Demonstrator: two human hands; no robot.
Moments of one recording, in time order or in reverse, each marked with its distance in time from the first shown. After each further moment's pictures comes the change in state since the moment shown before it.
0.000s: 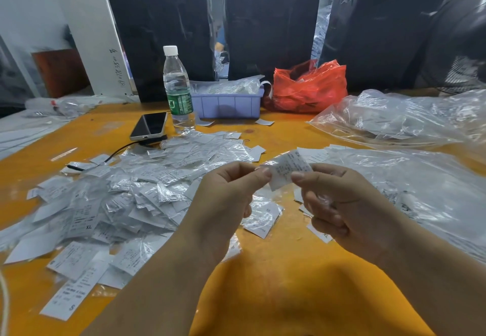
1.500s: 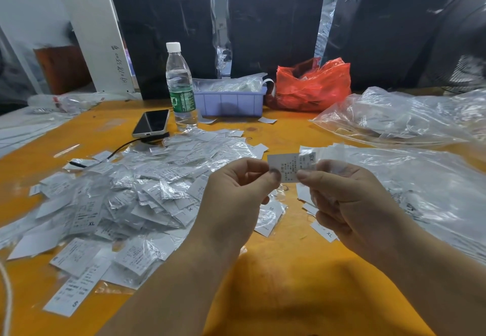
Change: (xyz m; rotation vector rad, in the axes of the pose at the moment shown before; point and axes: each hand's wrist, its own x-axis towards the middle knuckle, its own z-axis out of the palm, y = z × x) left_hand -0.010 -0.001 0.013 0.103 0.098 0.118; right_hand -0.001 0.005 0.003 -0.013 0.154 -0.043
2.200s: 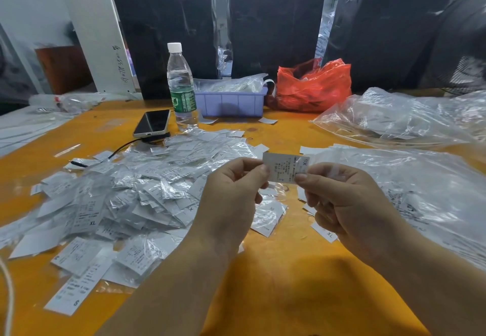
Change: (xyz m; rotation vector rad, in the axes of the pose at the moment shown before) left_hand 0.003 -0.001 -0.003 0.026 0.059 -0.038; right_hand 0.003 0.005 0.001 -0.070 0.050 -0.050
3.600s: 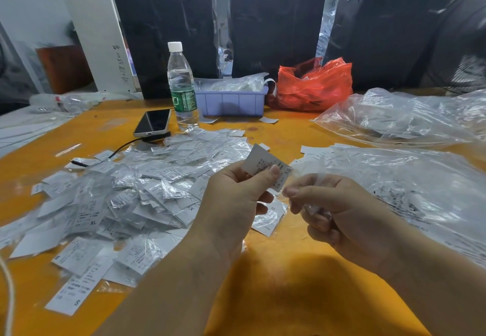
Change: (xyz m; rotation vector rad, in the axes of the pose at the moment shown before) left_hand 0.001 -0.001 0.001 -0.152 -0.051 -0.094; right_hand -0.004 0.000 0.003 0.008 -0.170 0.177
